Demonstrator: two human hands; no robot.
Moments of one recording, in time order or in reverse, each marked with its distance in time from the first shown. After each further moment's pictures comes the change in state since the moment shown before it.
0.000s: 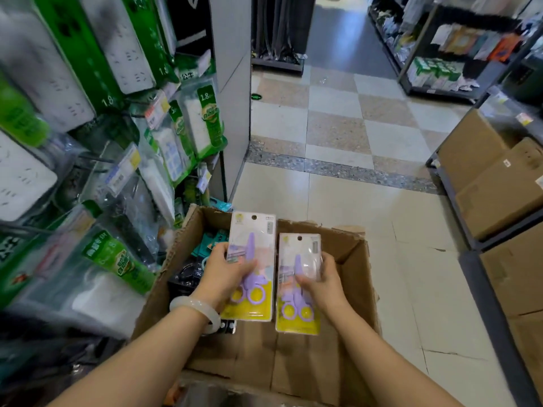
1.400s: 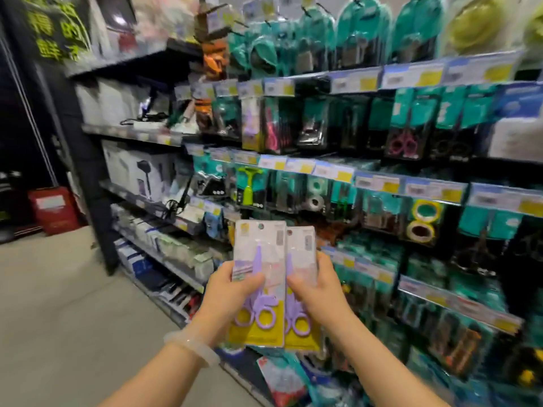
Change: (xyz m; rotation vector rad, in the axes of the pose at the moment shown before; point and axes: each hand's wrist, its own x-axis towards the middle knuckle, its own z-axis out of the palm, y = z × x) left_hand -1.027 -0.310 -0.067 -0.455 2.052 0.254; right_hand -0.967 0.066 0.054 0.019 -2.187 -0.707
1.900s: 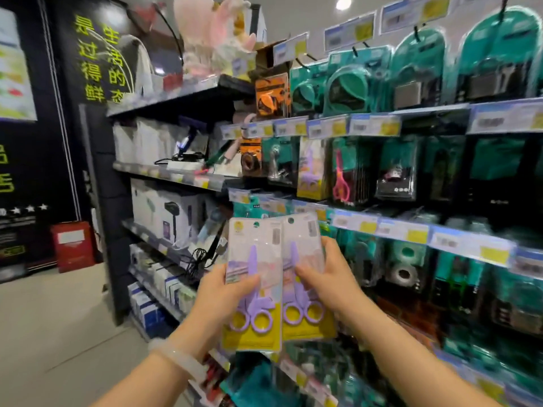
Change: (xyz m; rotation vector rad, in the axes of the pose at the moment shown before) left_hand 0.213 0.033 -0.137 -0.031 0.099 0.145; right_hand 0.223 -0.026 0.142 -0.131 -0.085 -0.192
